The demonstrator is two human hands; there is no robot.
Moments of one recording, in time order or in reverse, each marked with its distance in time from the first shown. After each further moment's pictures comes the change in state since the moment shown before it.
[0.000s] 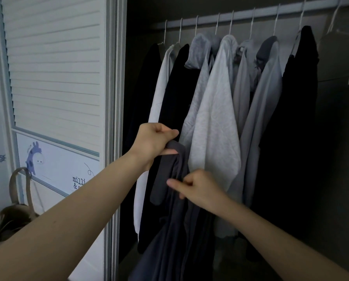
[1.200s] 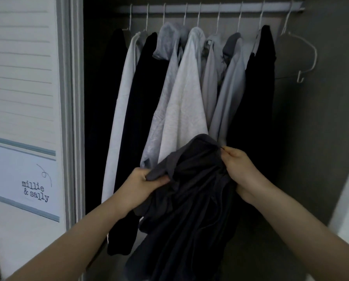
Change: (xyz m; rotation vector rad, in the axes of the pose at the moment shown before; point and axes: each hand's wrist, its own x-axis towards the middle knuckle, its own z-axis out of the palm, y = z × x) left_hand -0.033 -0.105 0.013 0.072 -0.405 0.073; right_hand -0.039 0.019 -0.093 0.653 0.387 0.408
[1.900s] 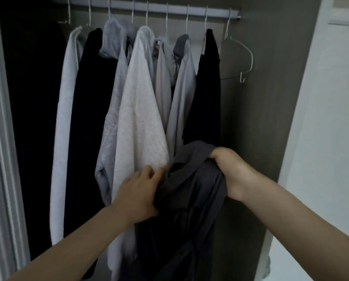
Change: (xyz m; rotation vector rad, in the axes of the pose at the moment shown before) left_hand 0.035 0.000 0.074 1.185 -0.190 0.392; right_hand -0.033 -0.032 -0.049 0.135 0.105 0.304
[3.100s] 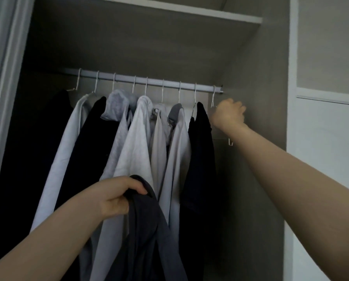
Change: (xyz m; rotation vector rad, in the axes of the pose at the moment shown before) left_hand 0.073 -0.036 -0.138 -1.794 -0.209 -0.670; right_hand 0.095 -0.234 0.004 -1.104 0.990 -0.590
